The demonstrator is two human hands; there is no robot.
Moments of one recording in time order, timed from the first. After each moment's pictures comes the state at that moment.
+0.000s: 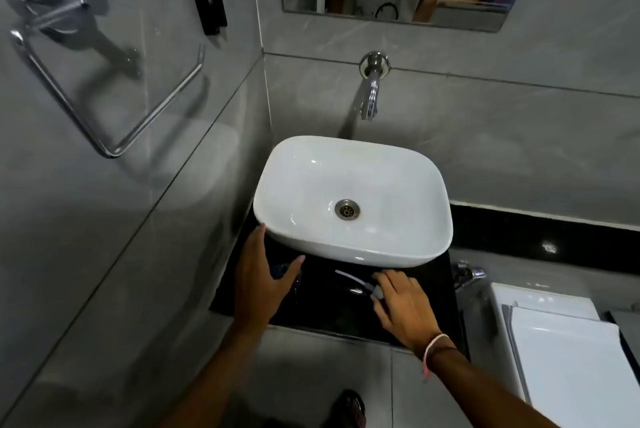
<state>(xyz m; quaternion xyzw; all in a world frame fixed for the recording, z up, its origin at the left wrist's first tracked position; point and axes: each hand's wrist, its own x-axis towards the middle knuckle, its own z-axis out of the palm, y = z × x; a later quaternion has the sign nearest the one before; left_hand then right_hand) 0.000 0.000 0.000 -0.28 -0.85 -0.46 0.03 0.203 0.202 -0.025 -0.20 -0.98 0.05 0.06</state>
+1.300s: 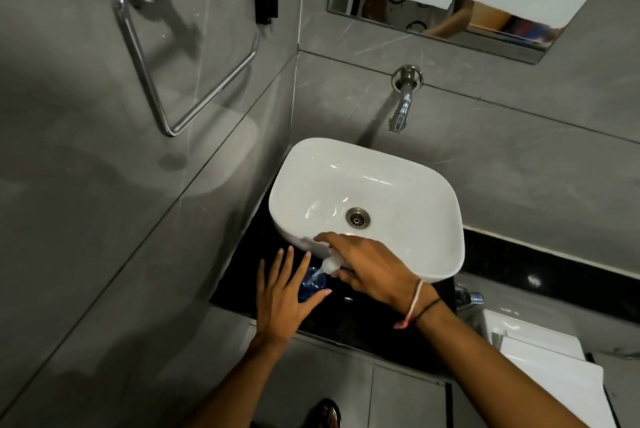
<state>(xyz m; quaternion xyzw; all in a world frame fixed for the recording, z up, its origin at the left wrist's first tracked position) 0.017 0.008 -0.060 -0.35 -0.90 -0.25 0.04 0.096 0.169 0.107 0.02 -0.99 0.16 0.00</state>
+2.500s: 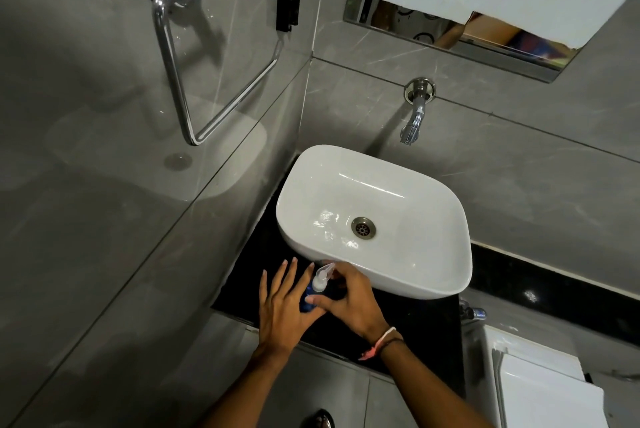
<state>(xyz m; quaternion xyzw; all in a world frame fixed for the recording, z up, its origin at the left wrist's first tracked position) 0.012 0.008 -0.075 -0.33 -0.89 -0.31 0.05 0.089 0.145 0.008 -0.18 -0.87 0.45 0.09</state>
